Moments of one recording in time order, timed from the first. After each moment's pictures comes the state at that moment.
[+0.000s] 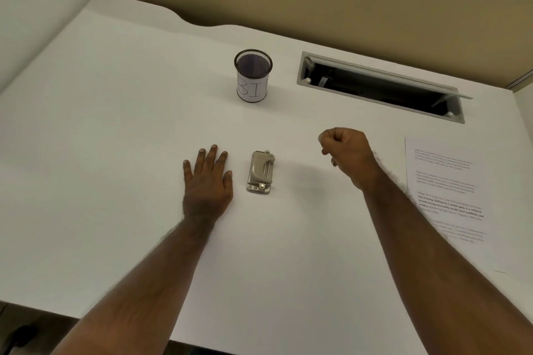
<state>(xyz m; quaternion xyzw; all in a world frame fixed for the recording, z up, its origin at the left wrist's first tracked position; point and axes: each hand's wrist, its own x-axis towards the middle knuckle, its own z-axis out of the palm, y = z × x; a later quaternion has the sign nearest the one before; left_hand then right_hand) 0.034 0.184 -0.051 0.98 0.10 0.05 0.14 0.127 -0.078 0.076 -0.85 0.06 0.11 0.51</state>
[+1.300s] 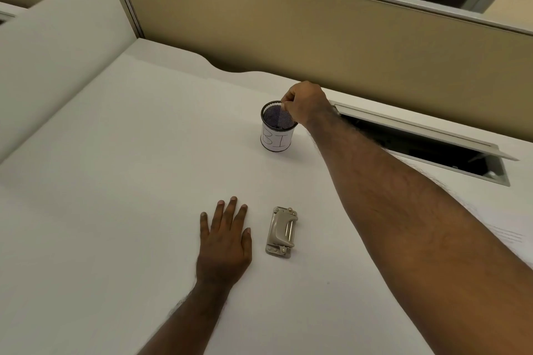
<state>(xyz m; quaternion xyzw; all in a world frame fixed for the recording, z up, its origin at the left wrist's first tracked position) 0.036 0.185 -0.052 0.98 0.10 0.05 0.14 0.329 0.082 0.099 -0.96 -0.09 0.06 0.26</state>
